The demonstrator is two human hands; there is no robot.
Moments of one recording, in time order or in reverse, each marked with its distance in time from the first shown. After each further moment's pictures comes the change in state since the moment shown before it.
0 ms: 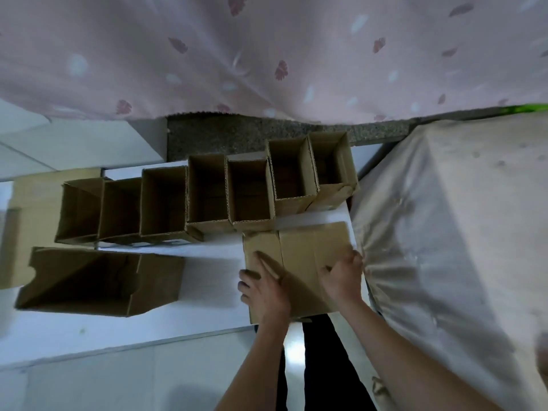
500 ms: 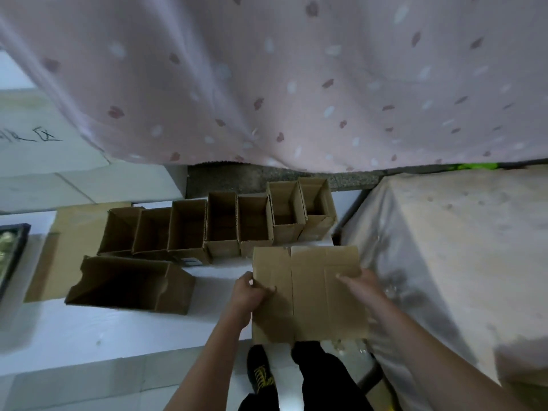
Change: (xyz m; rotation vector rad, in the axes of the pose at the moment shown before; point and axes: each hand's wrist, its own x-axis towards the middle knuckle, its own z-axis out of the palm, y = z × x) left_hand -0.028 -0.024 -0.101 -0.765 -0.344 0.066; right_hand -0.016 0.023 -0.108 0.419 -0.139 0.194
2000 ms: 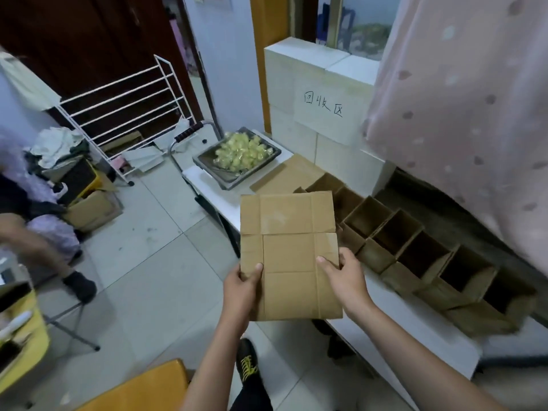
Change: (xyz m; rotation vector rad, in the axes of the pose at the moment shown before) left_hand -0.204 -0.149 -0.108 -0.753 1.029 0.164; right_hand -0.232 -0.101 0.167 -0.172 -0.742 -0.867
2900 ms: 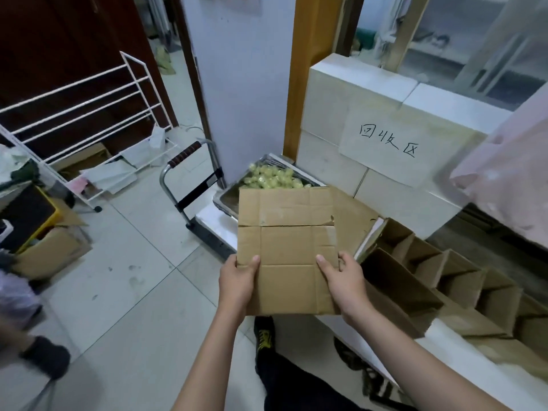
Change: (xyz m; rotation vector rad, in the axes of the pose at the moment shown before) left_hand 0.320 0.106 -0.130 0.047 -0.130 -0.008; right_hand 0.157 -0.150 0.252 0.079 0.201 0.134
